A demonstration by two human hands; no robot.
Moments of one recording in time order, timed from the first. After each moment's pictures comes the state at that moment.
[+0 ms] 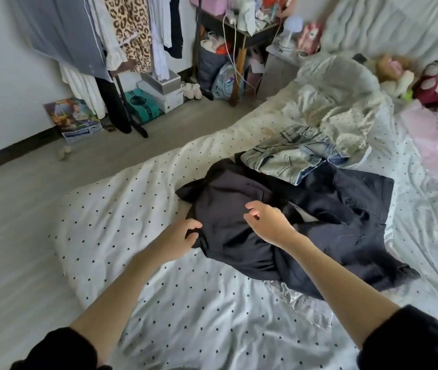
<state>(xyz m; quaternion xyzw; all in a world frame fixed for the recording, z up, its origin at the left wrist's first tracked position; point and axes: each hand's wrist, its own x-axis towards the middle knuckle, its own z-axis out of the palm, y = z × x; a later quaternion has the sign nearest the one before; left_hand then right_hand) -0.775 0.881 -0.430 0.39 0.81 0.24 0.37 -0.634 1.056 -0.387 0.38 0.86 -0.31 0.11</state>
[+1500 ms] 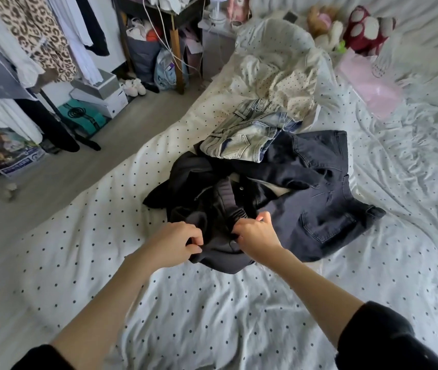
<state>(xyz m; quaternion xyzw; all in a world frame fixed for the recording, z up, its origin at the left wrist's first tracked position) -0.770 0.921 -0.409 0.62 0.71 0.10 0.33 -0.586 1.034 -0.435 0.34 0.93 -0.09 0.11</state>
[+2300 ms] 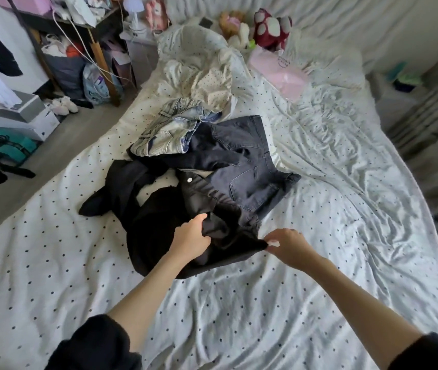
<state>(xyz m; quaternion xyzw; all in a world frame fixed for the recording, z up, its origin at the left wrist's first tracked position) -0.592 0.961 -0.411 0.56 0.74 0.12 0.35 -0.362 0.998 -0.378 0.57 0.78 -0.26 0.07</state>
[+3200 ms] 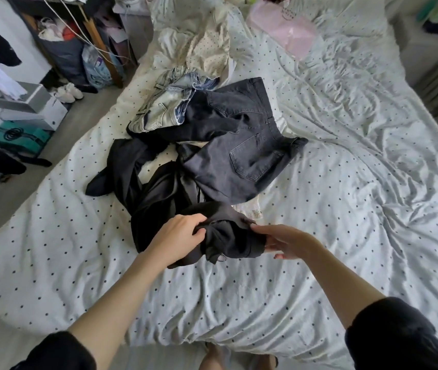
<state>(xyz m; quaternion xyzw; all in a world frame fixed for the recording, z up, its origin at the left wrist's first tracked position) -0.592 0.904 -0.399 0.67 0.68 0.09 0.28 -0.351 0.975 -0.445 0.62 0.34 -0.70 0.07</state>
